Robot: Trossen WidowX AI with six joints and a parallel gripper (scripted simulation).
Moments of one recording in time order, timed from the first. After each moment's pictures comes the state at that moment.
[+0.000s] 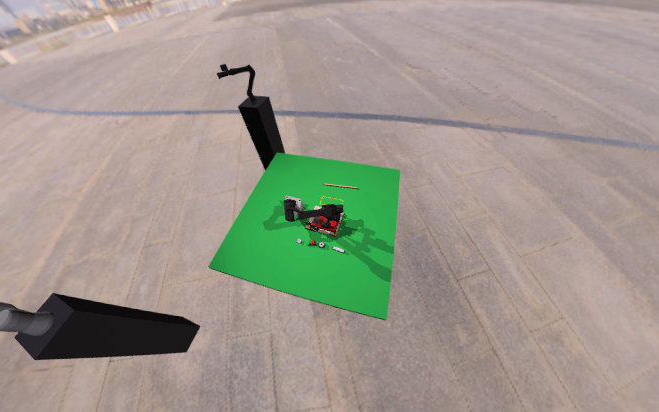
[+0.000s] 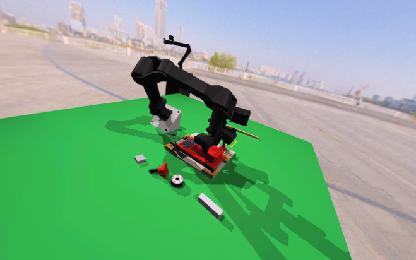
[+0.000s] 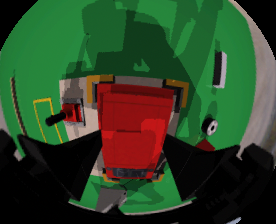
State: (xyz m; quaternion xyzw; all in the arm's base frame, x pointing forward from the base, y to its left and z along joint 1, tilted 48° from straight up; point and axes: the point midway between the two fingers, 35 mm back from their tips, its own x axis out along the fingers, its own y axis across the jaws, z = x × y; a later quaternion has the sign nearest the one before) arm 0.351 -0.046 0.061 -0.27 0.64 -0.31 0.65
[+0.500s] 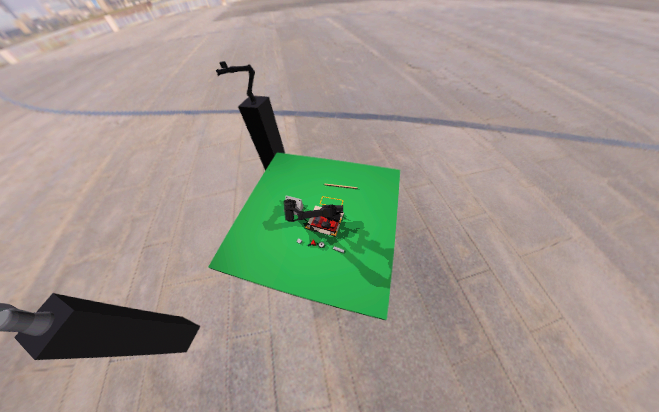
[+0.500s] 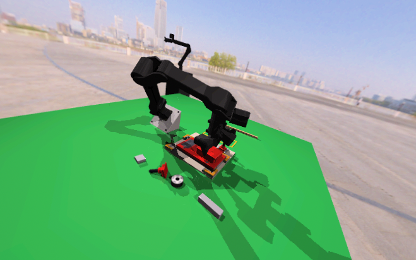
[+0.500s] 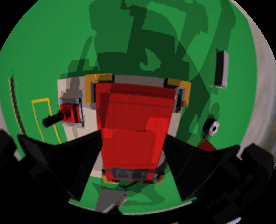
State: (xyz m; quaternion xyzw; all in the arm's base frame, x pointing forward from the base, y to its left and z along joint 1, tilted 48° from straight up) arm 0.351 -0.049 0.058 -0.27 0.65 -0.31 0.65
